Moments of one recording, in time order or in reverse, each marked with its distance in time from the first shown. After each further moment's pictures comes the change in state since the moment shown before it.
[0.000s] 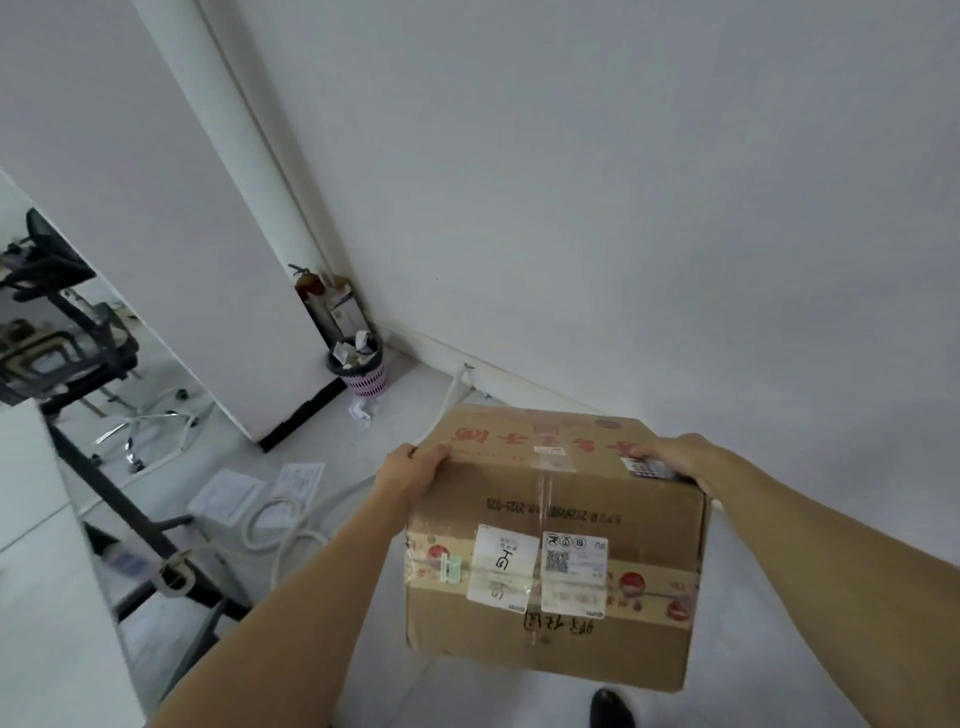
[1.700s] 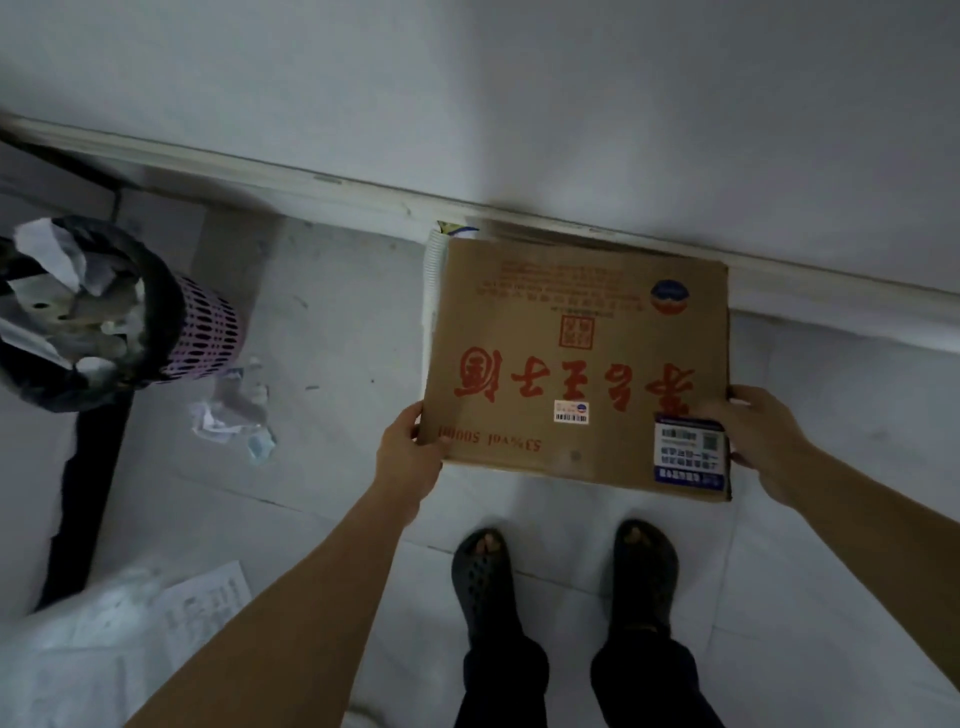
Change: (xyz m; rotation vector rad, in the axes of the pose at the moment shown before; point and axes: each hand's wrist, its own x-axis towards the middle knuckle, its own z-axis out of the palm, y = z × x) left_hand 1.041 -0.173 0.125 0.262 -0.463 -0.289; right_hand 0.782 -0.226 0.448 0.429 0.215 0.464
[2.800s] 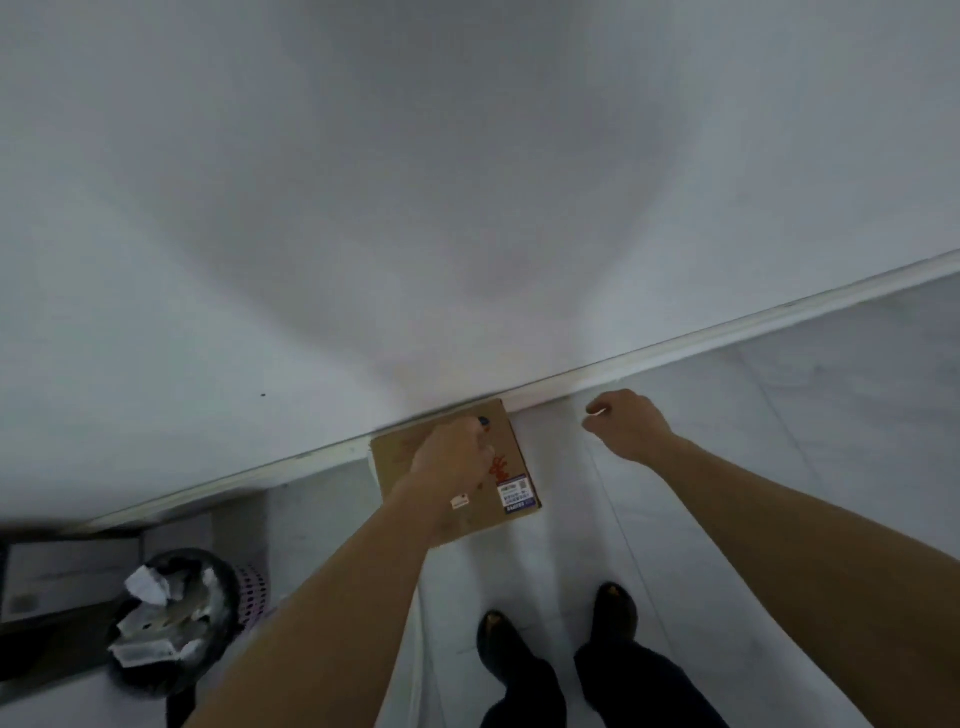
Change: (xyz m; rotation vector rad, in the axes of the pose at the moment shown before) left_hand -0.366 0.298 -0.028 1.140 -0.334 0.806; right_hand -0.354 -0.118 -0.165 -0.277 0.287 -0.201
